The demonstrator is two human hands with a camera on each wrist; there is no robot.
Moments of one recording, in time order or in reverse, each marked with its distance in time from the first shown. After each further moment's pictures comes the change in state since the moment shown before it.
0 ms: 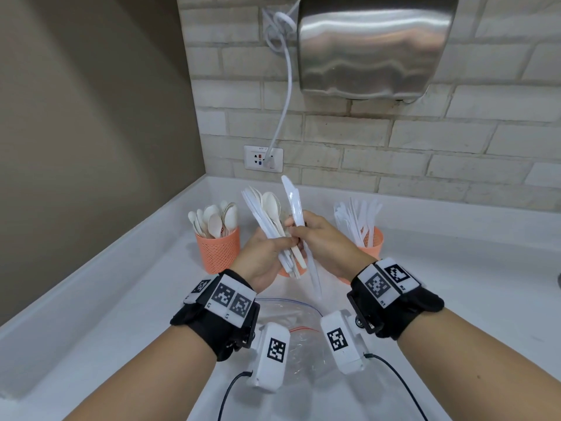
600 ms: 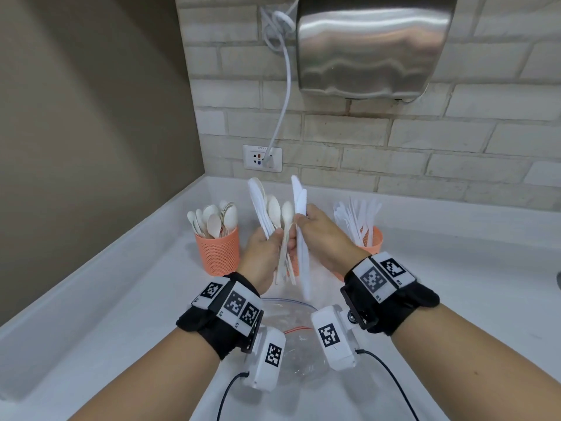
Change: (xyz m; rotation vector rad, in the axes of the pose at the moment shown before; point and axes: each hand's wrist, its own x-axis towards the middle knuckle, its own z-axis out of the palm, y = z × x) left_hand 0.001 -0.007 0.005 0.110 0.212 -0.011; right_hand 0.008 -0.006 0.006 -0.047 0.150 0.075
